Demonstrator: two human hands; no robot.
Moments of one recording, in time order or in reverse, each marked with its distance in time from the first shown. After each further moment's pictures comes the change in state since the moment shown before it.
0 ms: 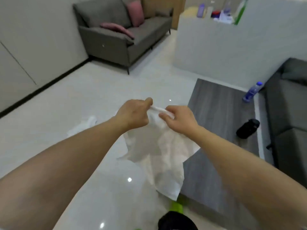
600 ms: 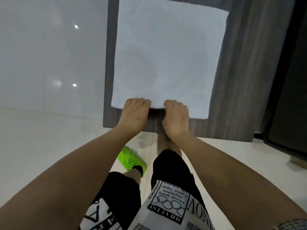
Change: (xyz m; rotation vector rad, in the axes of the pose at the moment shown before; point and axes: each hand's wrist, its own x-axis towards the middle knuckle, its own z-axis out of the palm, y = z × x) left_hand 0.000 0.187 0.477 -0.043 -0.632 0.215; right_hand -0.167 0.376 0.265 -0.130 -0.217 0.606
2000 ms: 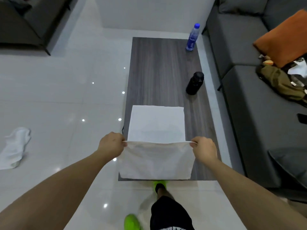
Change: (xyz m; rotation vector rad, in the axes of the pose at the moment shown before) left_hand -0.086 -0.053 -0.233 -0.052 0.058 -0.260; right_hand -0.080 0.006 -0.249 0.111 0.125 0.349
